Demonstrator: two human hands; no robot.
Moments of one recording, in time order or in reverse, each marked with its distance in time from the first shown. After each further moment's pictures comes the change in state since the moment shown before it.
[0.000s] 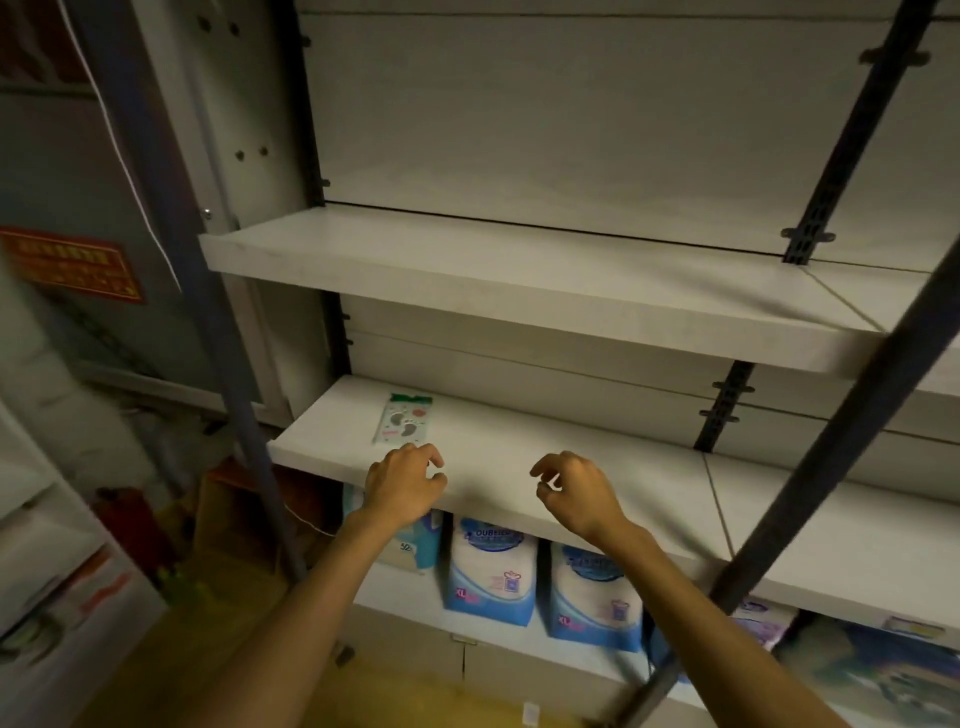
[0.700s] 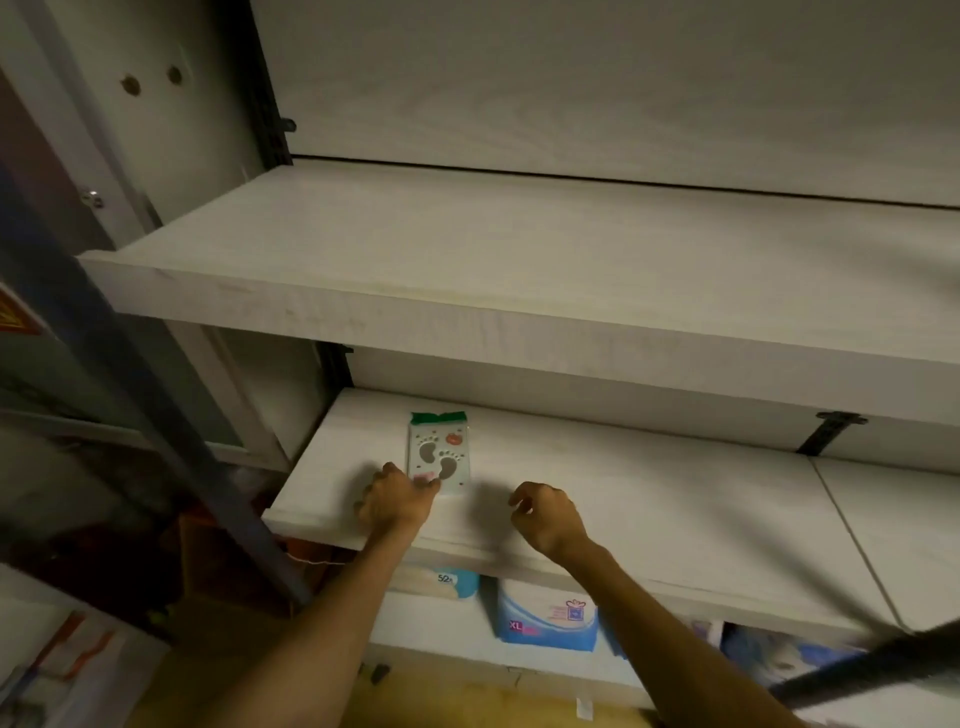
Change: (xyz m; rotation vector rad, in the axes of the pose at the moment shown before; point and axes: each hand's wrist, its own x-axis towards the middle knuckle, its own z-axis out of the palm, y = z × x) left_hand 0.217 -0.165 0.080 -0.052 -0.026 -0.488; right_hand 0.194 -0.043 0.173 0.160 -0.223 0.346
